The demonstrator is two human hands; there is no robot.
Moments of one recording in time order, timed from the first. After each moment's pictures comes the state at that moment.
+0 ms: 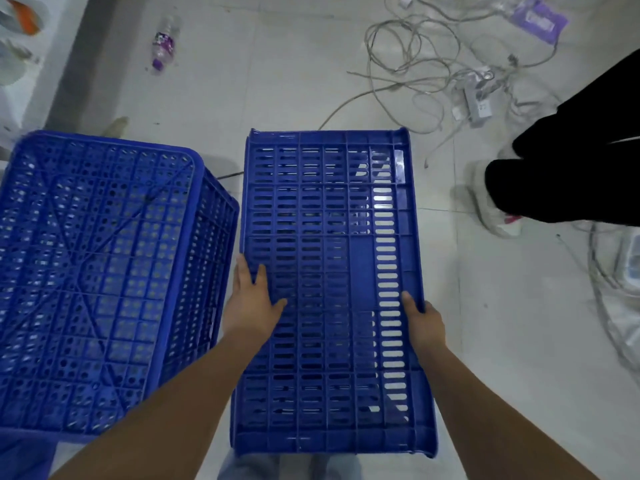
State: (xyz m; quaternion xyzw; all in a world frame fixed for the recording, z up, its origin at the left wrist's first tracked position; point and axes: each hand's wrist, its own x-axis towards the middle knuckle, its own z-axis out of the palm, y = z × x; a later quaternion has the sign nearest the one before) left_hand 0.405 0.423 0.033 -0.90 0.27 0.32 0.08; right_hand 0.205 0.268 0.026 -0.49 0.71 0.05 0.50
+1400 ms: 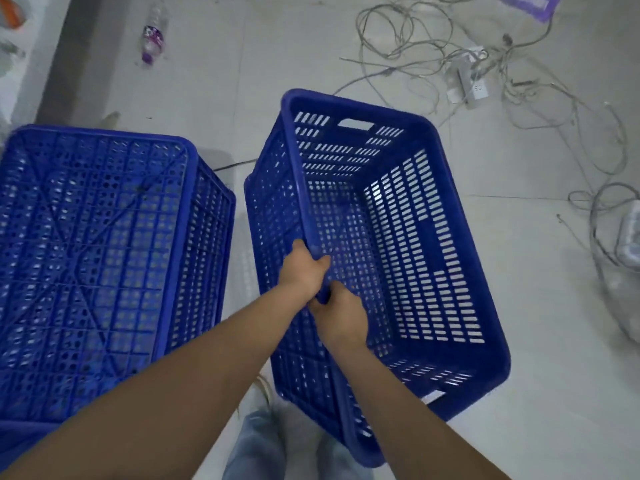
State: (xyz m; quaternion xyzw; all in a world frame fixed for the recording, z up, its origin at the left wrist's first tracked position) left_hand 0.375 0.360 0.046 -0.84 0.09 0.45 -0.30; right_hand 0.283 0.360 0.049 -0.69 0.55 0.12 0.45
